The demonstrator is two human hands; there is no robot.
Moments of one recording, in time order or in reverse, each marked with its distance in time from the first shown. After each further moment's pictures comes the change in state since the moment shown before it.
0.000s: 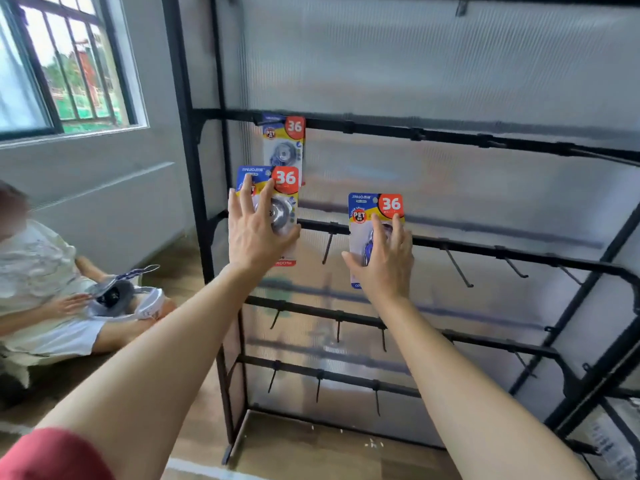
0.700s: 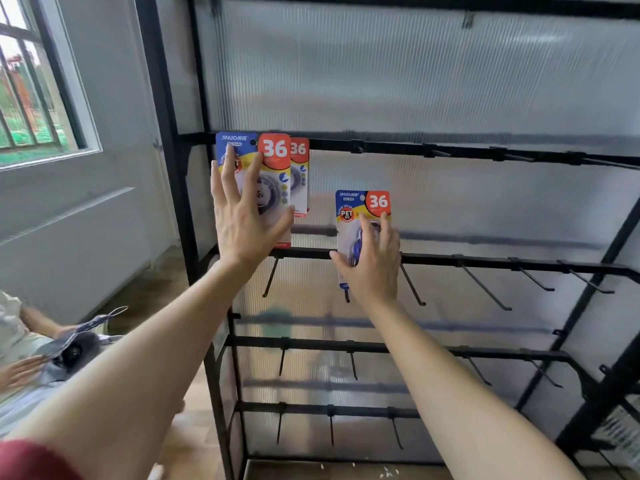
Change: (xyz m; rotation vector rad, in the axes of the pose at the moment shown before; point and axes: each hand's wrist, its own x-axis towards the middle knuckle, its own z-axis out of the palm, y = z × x) left_hand 0.107 -0.055 0.005 -0.209 0.161 0.234; right_hand 0.066 -0.051 0.076 0.040 0.175 0.010
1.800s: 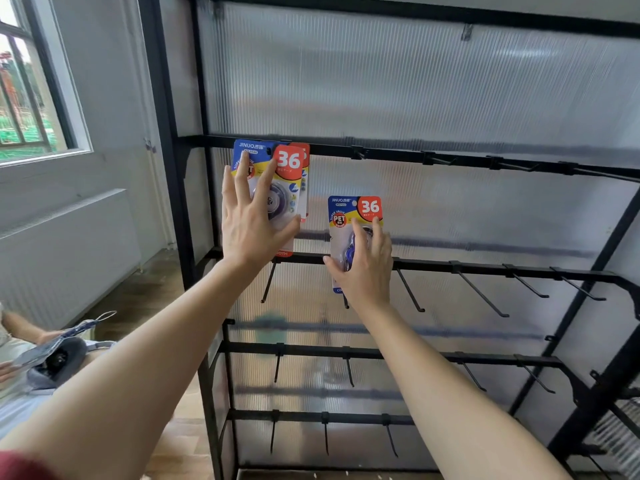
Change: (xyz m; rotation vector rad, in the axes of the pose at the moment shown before) left_hand 0.004 0.001 0.002 0.057 -0.089 0.014; right_hand 0.003 -0.004 0.015 -0.020 0.026 -0.029
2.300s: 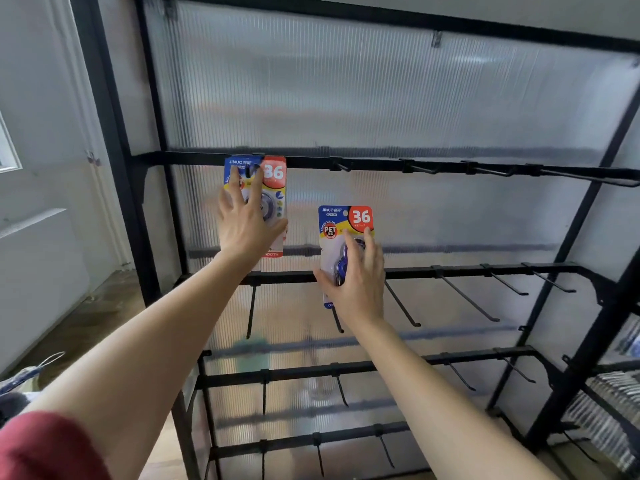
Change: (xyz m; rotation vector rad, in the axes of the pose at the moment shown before) left_hand 0.063 -0.021 0.059 0.103 -0.200 -0.097; right_hand 0.011 0.000 0.011 0.008 0.071 0.062
